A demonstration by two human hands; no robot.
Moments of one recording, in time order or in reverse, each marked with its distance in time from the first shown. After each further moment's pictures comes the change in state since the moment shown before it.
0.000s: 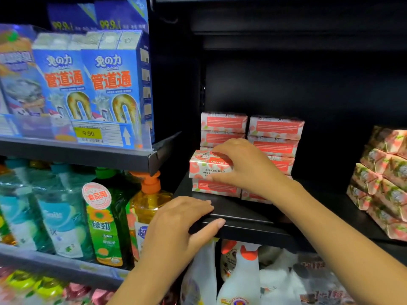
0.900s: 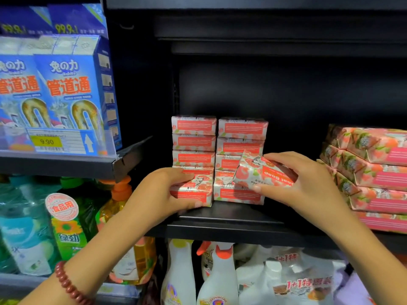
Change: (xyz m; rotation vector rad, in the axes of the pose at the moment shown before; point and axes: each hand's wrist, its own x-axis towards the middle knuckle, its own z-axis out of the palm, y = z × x) left_hand 0.072 0.006 -0.006 0.076 -0.318 -0.115; right_hand -0.110 0.042 -0.045 0.243 0.305 0.305
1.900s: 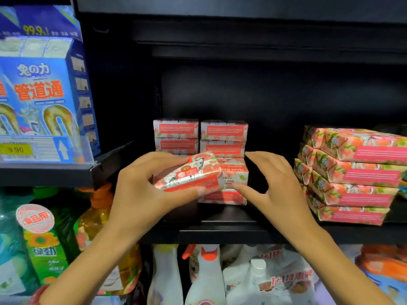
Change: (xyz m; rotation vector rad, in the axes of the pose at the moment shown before) left_hand -0.013 0.034 -0.011 -0.400 0.370 0.154; right_hand -0.005 0.016 0.027 -0.124 0.193 -0.101
